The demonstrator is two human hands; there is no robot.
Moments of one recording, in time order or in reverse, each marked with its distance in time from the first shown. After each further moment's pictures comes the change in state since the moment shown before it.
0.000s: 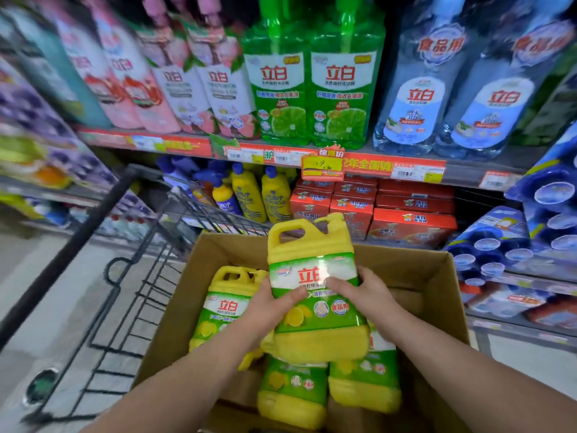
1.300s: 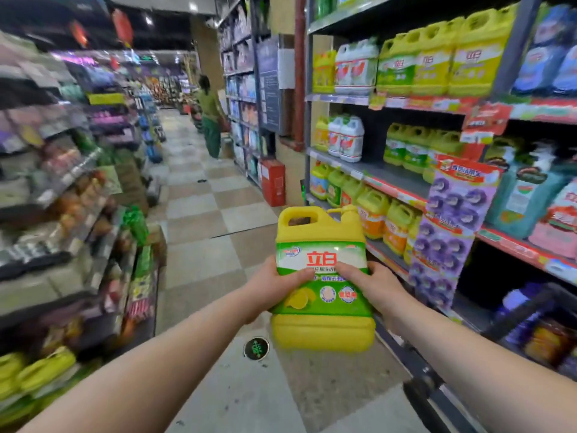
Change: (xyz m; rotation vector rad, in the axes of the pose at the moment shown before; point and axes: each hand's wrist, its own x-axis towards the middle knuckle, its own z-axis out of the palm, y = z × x) left_hand -0.373 -0.129 -0.570 -0.223 0.735 0.271; right_hand -0.250 -0.163 0.625 -0.216 -0.755 -0.534
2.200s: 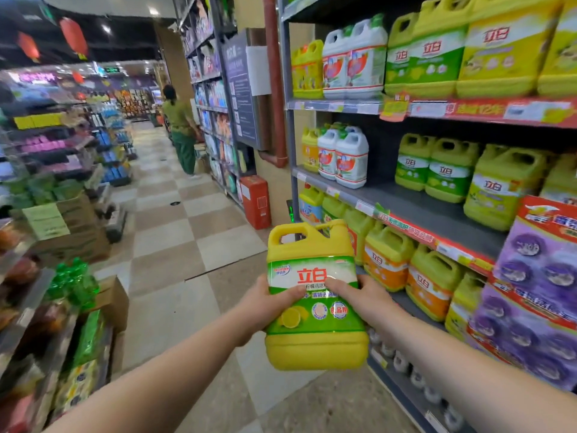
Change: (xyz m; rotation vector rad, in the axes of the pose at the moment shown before) left_hand 0.428 0.020 -0.093 0.013 -0.007 -0.104; right_hand 0.418 -0.060 0.012 0.063 0.016 0.009
